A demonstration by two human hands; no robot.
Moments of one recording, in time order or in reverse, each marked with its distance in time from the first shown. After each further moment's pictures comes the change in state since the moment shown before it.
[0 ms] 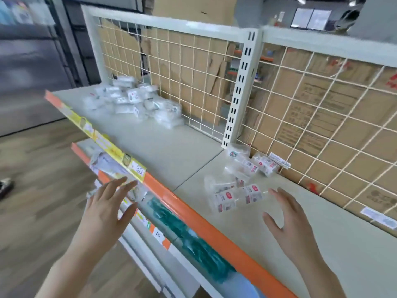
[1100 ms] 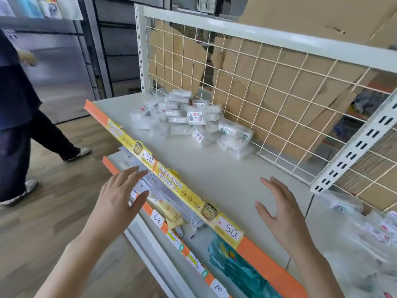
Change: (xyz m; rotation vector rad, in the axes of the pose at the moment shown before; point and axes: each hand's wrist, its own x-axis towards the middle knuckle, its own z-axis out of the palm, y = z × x) left_hand 0.140 -0.256 -0.037 -0.086 -0.007 -0.006; right_hand 0.157 -0.221 0.183 0.033 -0.056 -0.111
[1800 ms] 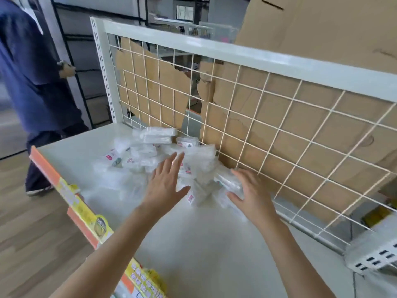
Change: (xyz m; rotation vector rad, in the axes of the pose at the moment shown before) left_hand 0.274 0.001 0.138 -0.024 -0.129 0.131; right_hand 0.255 0.021 0.083 -0.154 0.097 -0.197
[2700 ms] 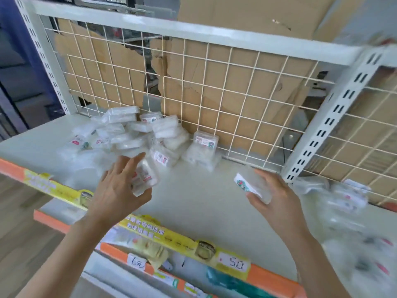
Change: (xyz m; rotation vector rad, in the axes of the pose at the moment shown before) left_hand -0.099 0.001 -0.066 -0.046 0.062 0.194; right_hand -0.173 -0.056 -0.100 -0.062 0.220 0.399
